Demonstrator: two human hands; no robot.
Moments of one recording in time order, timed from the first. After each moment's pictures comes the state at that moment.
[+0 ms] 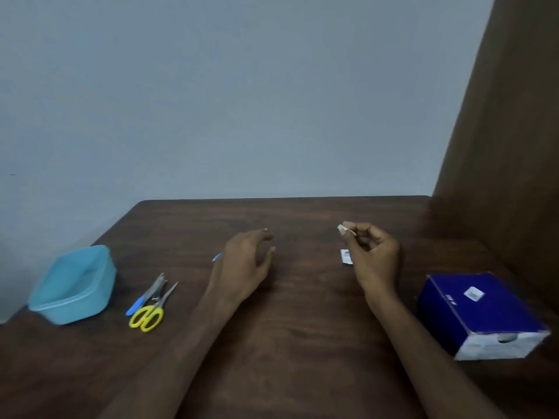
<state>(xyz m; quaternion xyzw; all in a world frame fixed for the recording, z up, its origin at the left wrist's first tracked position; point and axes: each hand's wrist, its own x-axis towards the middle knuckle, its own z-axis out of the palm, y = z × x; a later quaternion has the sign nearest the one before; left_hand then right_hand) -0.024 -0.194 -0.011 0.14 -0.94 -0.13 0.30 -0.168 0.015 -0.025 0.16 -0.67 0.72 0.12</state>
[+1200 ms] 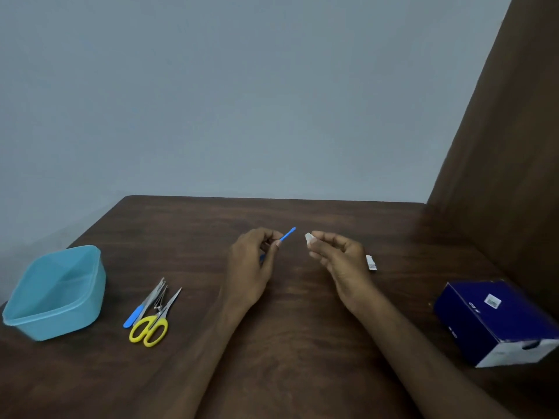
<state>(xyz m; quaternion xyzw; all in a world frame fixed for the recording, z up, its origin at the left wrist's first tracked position) -0.037 -0.211 -0.030 0.09 -0.86 -0.31 0.40 -0.138 -0.046 -0.020 0.14 -0.61 0.77 -0.11</state>
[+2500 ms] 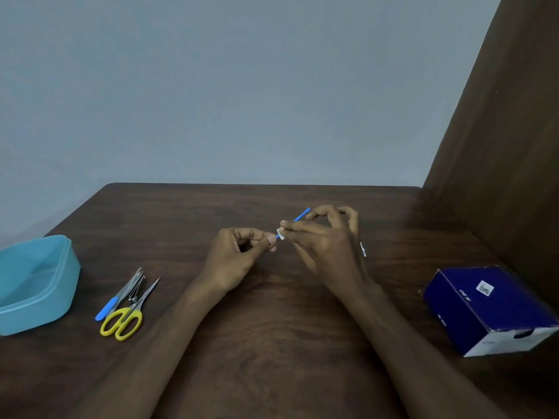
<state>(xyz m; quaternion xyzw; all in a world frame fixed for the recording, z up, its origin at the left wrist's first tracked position) -0.039 -0.210 -0.025 0.09 -0.79 -0.55 0.25 -0.157 -0.027 -0.025 0.49 -0.71 0.24 0.44</state>
